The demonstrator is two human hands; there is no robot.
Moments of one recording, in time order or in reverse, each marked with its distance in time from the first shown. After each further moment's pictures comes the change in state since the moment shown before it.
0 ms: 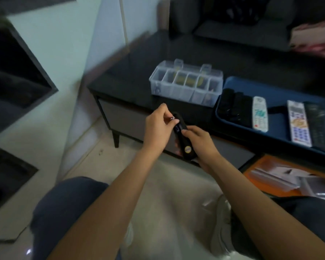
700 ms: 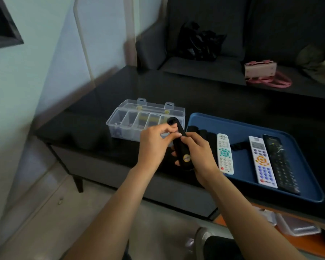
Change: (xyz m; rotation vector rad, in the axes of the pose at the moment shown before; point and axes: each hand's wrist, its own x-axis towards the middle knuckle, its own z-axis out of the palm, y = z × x) left_hand 0.083 0.060 0.078 -0.211 -0.101 0.168; right_hand 0.052 -0.079 -0.077 0.049 0.152 -0.215
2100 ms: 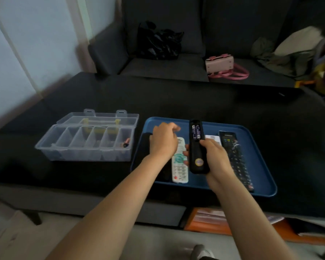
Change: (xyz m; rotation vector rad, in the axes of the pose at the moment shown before) left_hand 0.051 0.023 0.164 0.293 -0.309 -0.115; right_hand 0.018 -0.014 -0.136 0.294 0.306 0.080
